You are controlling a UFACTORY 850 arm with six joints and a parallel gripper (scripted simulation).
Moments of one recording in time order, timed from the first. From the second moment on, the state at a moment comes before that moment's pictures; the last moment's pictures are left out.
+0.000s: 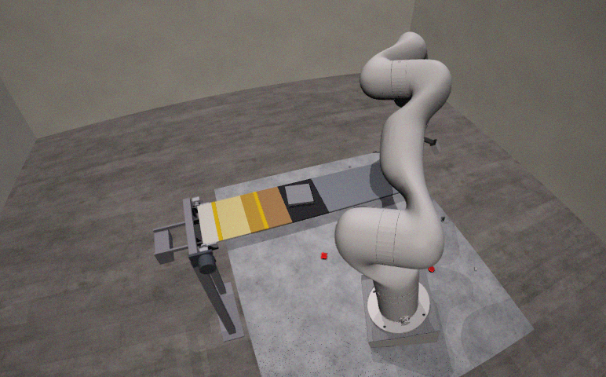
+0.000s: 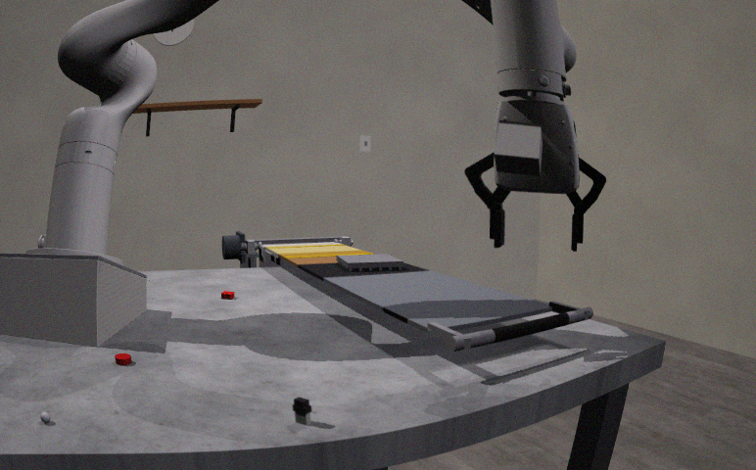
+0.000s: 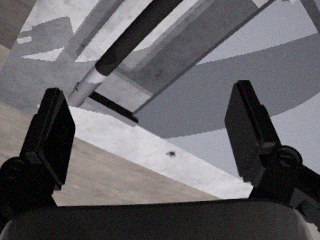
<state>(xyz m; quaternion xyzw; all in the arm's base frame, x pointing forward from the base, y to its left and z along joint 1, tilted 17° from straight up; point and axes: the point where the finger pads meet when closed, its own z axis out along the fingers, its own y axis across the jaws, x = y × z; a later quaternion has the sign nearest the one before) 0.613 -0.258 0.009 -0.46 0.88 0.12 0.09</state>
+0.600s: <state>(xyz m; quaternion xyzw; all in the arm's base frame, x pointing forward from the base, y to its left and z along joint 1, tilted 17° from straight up) 0.613 -0.256 0.002 -0.28 0.95 0.13 0.06</state>
